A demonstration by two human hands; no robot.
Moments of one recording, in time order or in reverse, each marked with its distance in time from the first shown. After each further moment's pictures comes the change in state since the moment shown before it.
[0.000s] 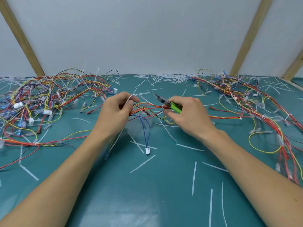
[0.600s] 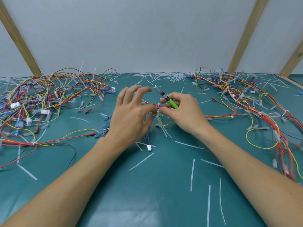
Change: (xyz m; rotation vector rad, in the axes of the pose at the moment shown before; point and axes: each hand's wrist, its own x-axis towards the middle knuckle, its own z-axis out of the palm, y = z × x) left_hand -0.011 0.010 0.030 0.801 -0.007 0.574; right_hand 0.004 -0.005 0.007 0.325 -0.026 0.224
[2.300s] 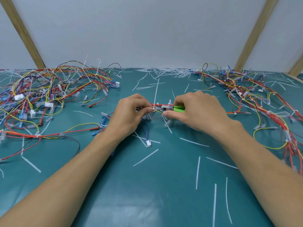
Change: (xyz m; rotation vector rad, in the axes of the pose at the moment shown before) left_hand -0.006 -0.023 0.012 -0.573 -0.065 -0.301; right_hand -0.011 -0.016 -0.024 -0.771 -0.082 -0.244
